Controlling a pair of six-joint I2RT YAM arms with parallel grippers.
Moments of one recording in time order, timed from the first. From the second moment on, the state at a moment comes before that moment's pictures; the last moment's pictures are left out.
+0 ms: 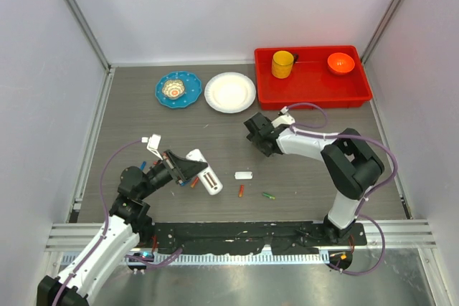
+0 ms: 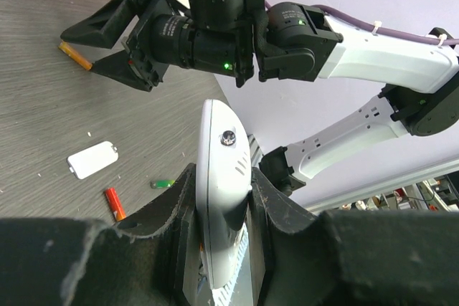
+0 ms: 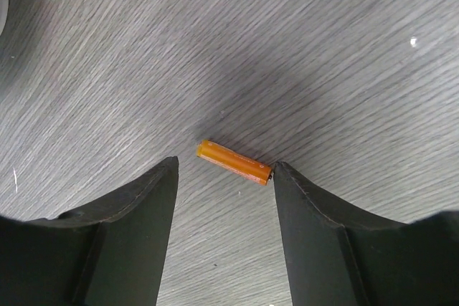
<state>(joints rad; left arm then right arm) -0.41 0.44 0.12 0.40 0.53 -1.06 0.70 1.75 0.99 -0.31 0.48 1.35</state>
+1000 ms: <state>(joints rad) -0.41 0.56 0.13 0.47 0.54 -1.09 0.62 1.66 1.05 -0.33 0.14 0.27</state>
